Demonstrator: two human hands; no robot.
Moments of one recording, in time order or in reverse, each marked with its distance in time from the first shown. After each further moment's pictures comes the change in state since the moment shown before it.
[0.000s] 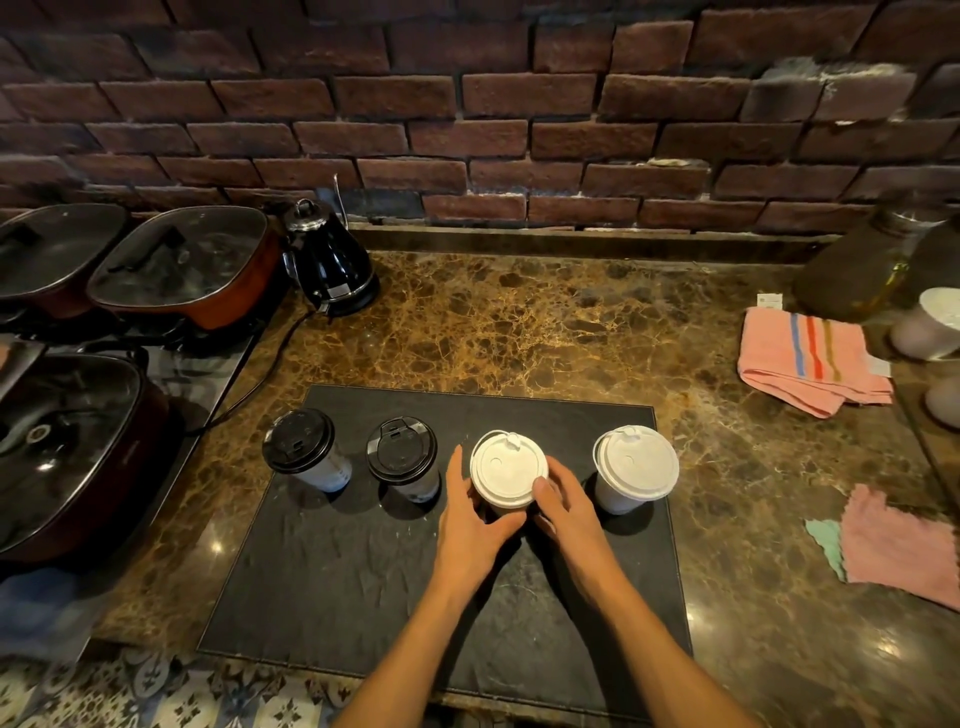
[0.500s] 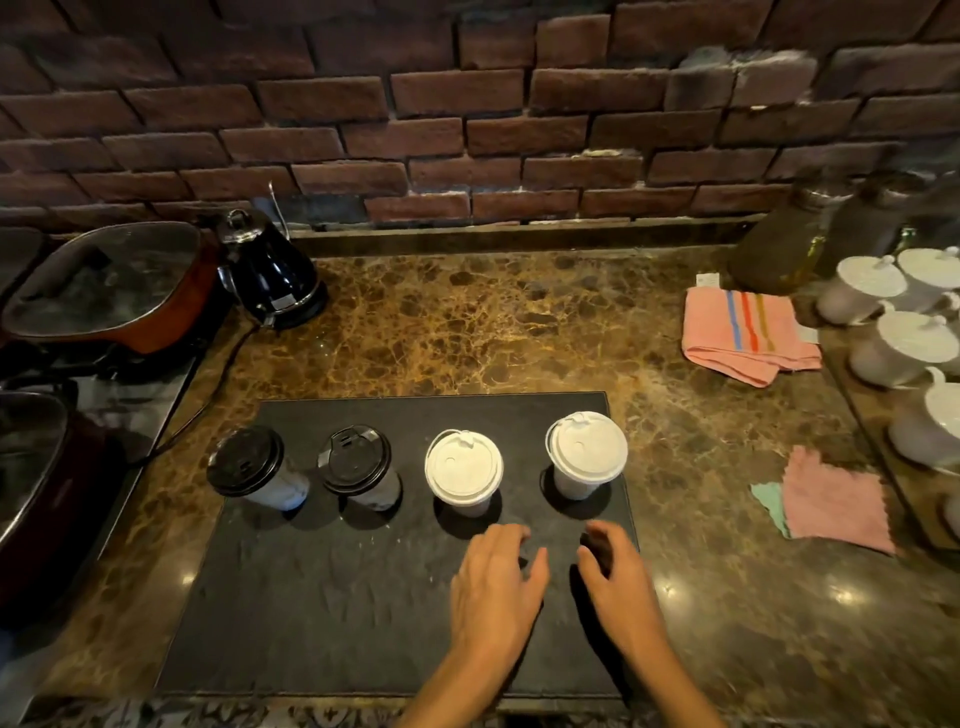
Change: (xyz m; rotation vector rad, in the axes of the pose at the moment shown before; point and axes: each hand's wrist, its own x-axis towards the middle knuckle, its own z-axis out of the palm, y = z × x) left_hand -0.072 0.010 0.055 0.757 0.062 0.386; right_hand -0.063 0.050 -0.083 -0.599 0.365 -0.039
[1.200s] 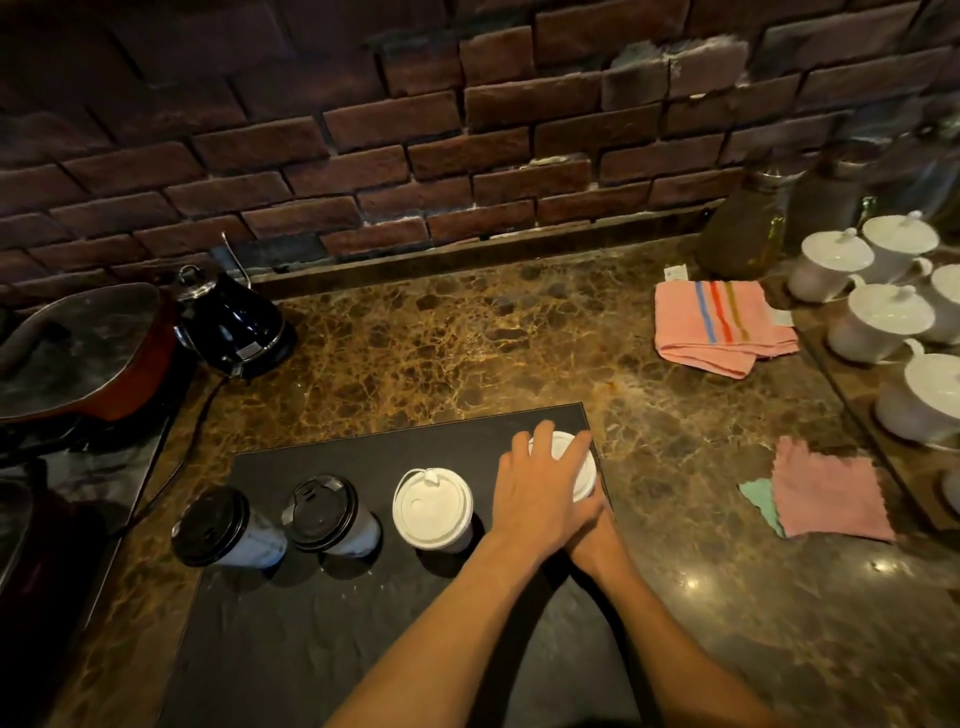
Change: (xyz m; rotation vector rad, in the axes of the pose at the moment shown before) left_hand 0.121 0.080 0.030 0.411 -0.136 0.410; right_hand 0.098 0.017 0.014 0.426 -0.046 0.065
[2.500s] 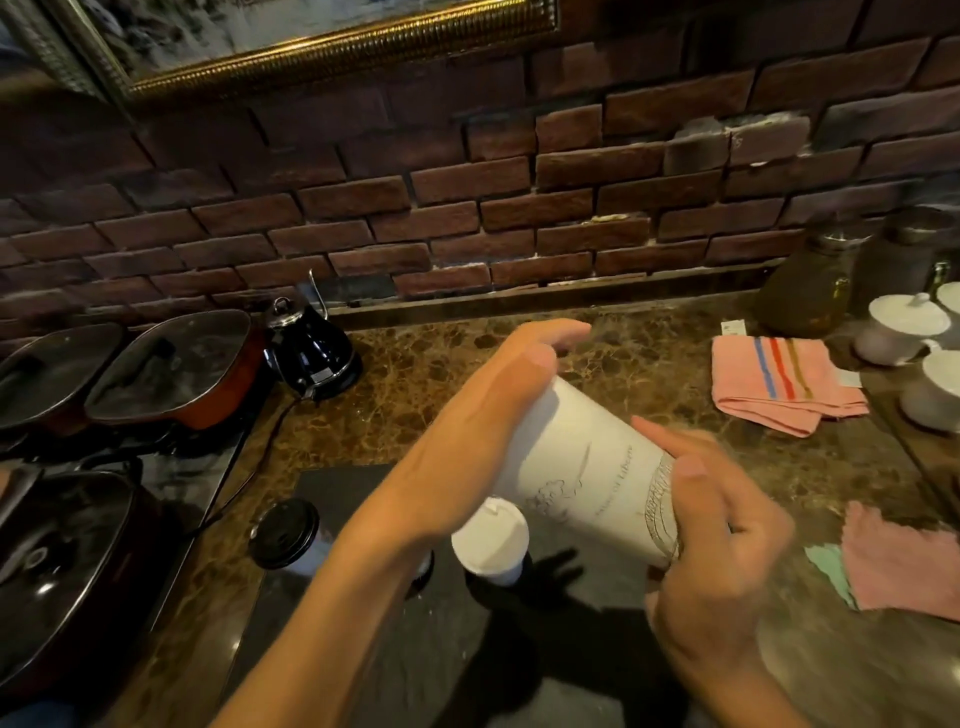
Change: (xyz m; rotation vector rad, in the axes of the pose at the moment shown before) left_hand -0.034 -0.022 -0.261 -0.889 -0.060 -0.071; right_hand -0.145 -0.250 0.004 0.259 0.285 -0.728
